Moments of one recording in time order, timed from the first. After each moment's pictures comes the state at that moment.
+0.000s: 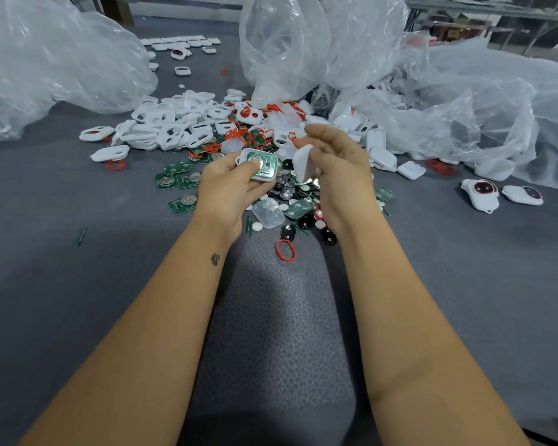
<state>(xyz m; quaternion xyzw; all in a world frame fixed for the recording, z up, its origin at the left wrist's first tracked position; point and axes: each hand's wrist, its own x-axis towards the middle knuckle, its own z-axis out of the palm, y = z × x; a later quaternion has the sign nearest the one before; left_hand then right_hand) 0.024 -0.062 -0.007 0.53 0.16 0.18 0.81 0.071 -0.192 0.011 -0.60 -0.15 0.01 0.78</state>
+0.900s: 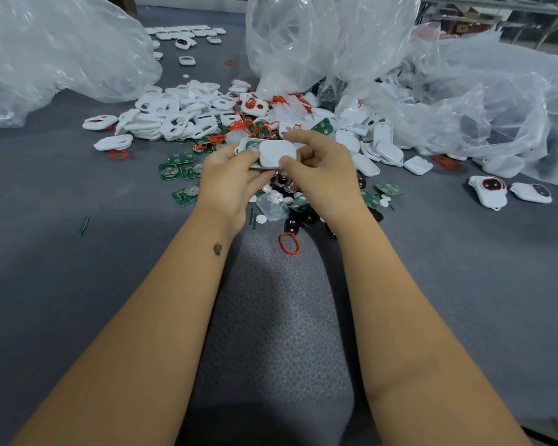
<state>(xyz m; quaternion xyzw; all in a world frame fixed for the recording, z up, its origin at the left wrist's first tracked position) 0.021 -0.060 -0.005 0.49 0.16 0.19 0.83 0.062 -0.182 0.007 -0.77 -0.21 -0.01 0.59</state>
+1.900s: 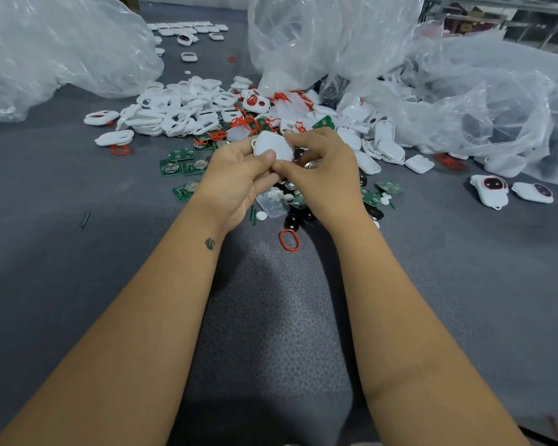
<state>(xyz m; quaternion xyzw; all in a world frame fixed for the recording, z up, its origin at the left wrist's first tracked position) 0.017 -0.058 -0.005 0.56 0.06 0.12 0.81 0.060 -0.182 0.001 -0.79 -0.24 -0.10 0.55</state>
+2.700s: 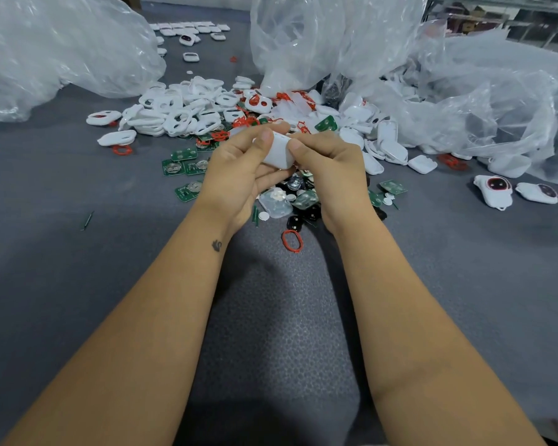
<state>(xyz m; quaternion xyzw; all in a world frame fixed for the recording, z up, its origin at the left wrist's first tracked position) 0.014 -0.061 -0.003 0.57 0.03 0.17 0.80 0.057 -0.182 0.007 -0.66 -0.18 0.00 0.73</state>
